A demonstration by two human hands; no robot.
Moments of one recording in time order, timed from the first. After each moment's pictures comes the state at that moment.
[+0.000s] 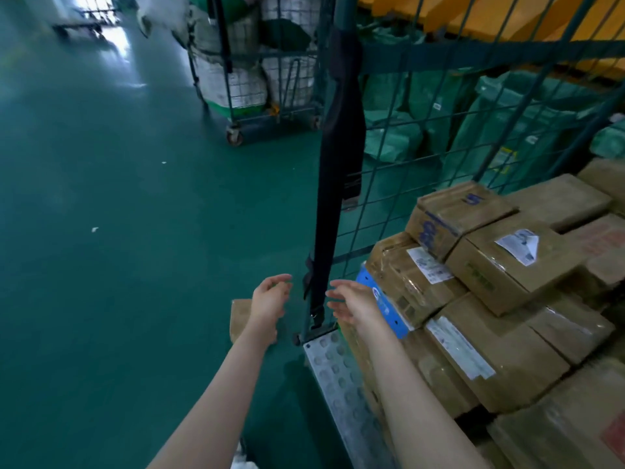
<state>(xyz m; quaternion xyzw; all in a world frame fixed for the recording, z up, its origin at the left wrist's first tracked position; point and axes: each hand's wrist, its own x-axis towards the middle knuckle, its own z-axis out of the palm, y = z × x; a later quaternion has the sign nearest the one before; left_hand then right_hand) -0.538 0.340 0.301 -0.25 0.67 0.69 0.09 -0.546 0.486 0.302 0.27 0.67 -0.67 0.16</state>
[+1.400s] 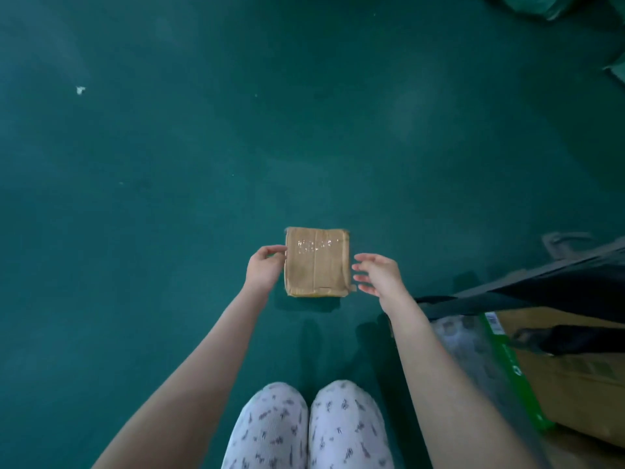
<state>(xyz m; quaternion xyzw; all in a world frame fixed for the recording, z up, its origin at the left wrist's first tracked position) -0.754 0.110 -0.120 -0.38 0.69 0.60 0.16 -0.771 0.295 -0.108 0.35 0.69 -0.59 0.25</state>
